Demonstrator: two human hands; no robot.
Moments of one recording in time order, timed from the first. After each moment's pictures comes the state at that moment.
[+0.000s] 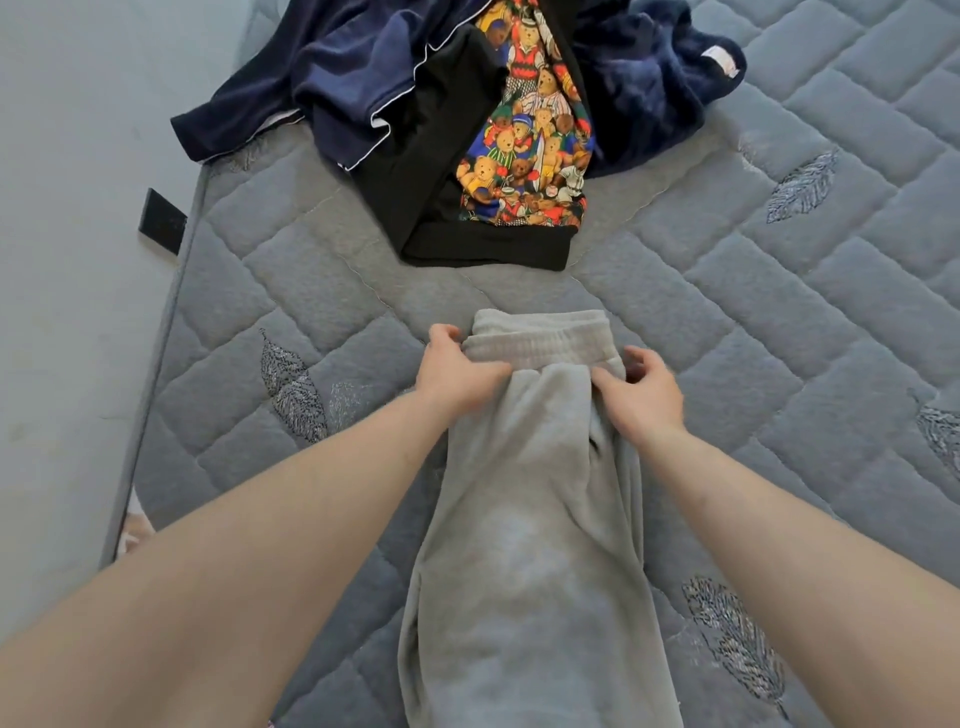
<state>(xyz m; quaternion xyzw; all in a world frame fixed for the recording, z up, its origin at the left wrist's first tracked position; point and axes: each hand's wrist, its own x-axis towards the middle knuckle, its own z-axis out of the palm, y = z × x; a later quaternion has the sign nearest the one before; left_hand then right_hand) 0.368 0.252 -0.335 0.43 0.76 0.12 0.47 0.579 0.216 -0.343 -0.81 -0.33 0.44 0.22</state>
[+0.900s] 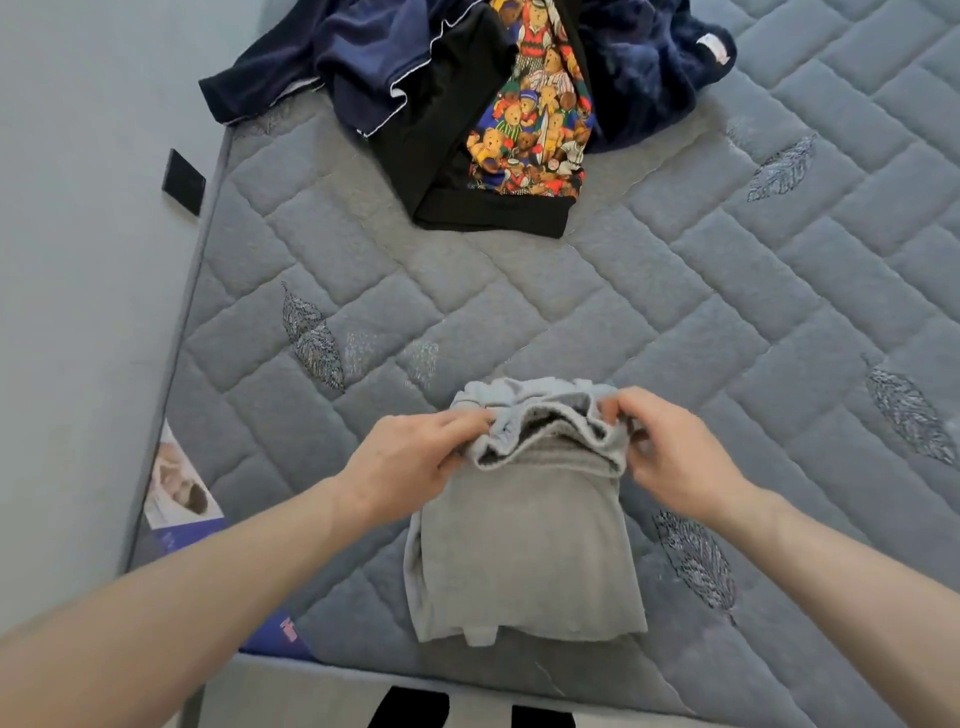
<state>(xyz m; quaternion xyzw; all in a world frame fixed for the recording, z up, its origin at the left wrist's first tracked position) 0.310 0.097 -0.270 0.84 0.47 0.11 0.25 0.621 0.107 -0.266 -0.57 -0.71 0.39 0.12</state>
